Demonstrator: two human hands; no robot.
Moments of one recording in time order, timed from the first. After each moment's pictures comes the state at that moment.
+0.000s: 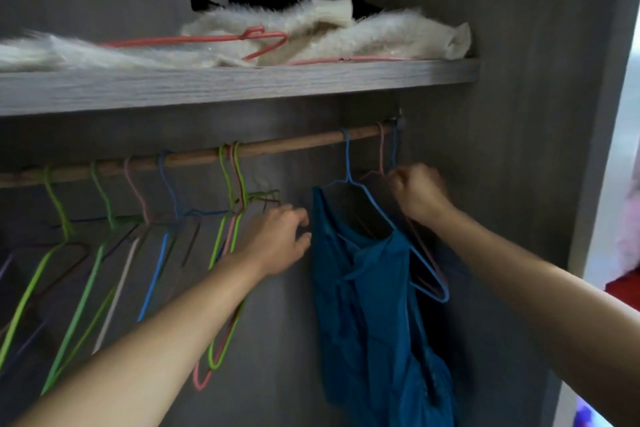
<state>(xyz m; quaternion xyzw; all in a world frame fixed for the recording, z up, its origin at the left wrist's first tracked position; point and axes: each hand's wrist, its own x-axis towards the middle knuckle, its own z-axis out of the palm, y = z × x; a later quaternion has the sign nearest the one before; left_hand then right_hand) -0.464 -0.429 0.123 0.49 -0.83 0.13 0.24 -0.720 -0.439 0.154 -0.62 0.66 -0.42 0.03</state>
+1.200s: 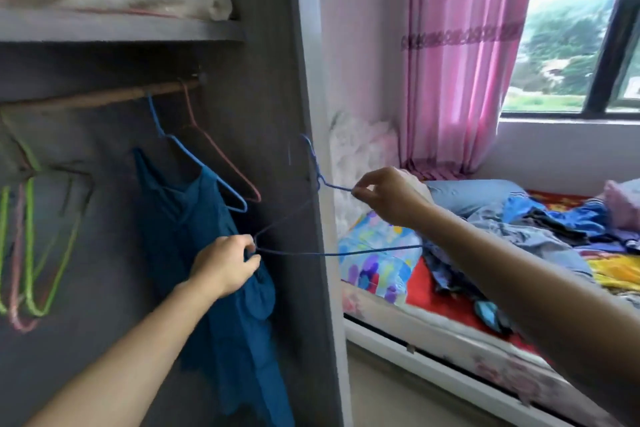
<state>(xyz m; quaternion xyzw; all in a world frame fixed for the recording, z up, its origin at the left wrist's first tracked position) -0.577 -0.295 0.009 0.42 -0.89 -0.03 0.17 -0.823 -0.132 0.076 -0.50 0.81 -0.31 -0.05</state>
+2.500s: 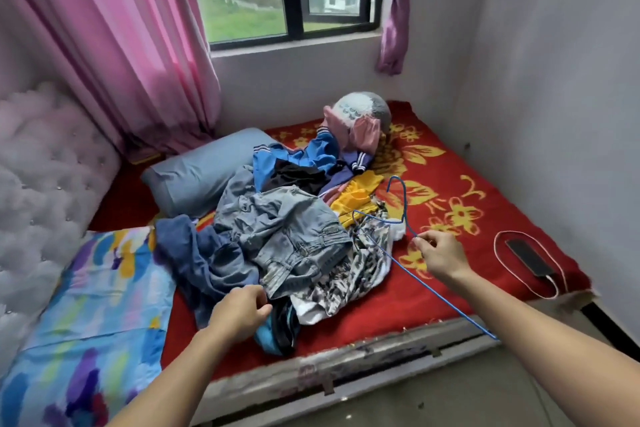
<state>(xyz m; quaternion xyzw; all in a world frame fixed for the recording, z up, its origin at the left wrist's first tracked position) -1.330 -0.121 -0.210 0.08 -0.97 -0.15 -0.15 -1.420 0.235 -0.201 0.10 0.90 -0.43 0.00</state>
